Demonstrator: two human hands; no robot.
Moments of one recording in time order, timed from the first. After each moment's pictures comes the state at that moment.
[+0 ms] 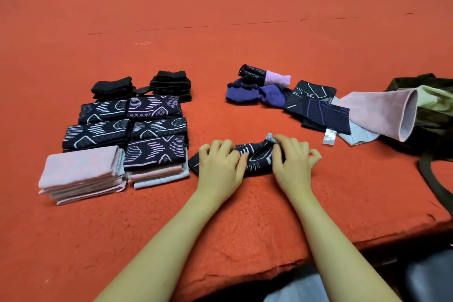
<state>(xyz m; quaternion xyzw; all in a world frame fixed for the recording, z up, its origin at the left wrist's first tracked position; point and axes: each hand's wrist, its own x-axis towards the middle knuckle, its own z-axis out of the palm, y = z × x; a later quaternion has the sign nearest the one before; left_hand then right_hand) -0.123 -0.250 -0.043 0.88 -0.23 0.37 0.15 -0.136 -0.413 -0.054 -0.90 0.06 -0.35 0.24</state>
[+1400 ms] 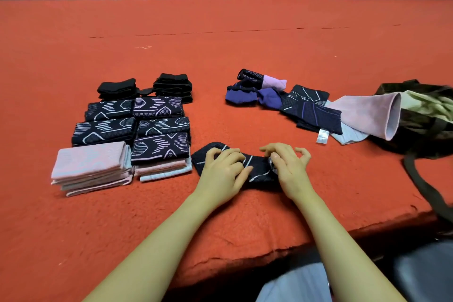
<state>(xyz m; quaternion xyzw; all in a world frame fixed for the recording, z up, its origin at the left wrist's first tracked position) -0.140 -0.239 -0.053 0.85 -0.35 0.33 0.19 -0.169 -0.417 -0.040 -0.90 -0.06 -0.24 0.37</state>
